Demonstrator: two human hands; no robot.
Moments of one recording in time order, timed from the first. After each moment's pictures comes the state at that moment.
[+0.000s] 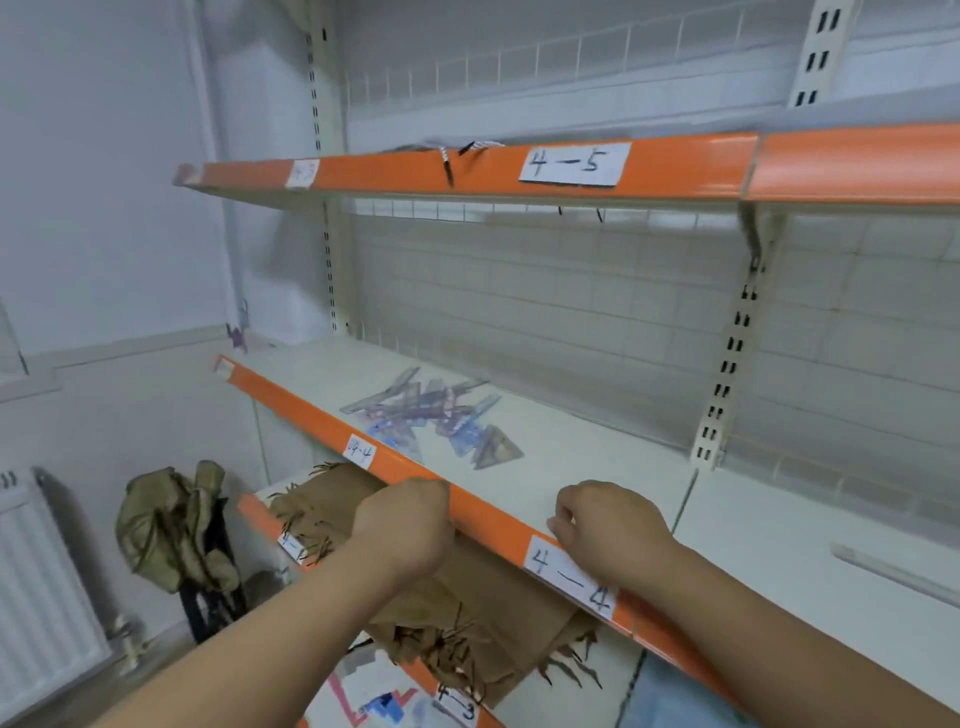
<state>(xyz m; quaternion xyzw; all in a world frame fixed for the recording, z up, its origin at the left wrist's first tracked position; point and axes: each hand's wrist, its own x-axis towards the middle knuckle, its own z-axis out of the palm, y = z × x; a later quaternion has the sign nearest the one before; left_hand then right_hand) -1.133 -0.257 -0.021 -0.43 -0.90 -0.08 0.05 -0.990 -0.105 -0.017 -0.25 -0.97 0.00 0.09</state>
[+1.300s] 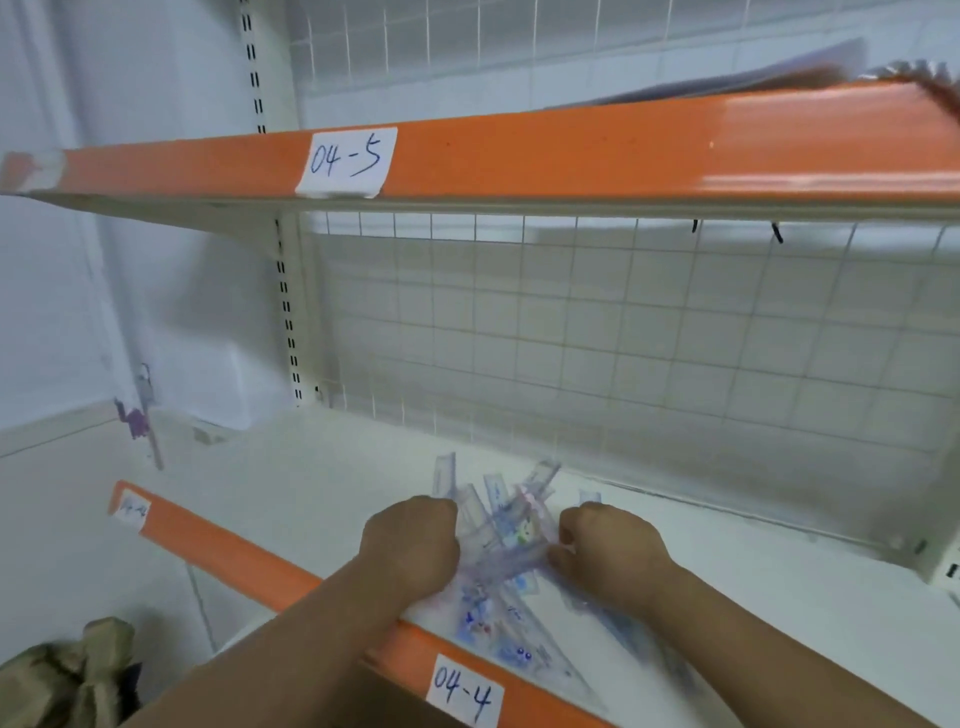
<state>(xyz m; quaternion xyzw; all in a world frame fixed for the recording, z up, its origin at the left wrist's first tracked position) -1.458 -0.158 -0.019 -0.53 -0.84 -0.03 0.04 -1.294 -0.041 -0.027 -0.37 -0.93 0.00 0.06</state>
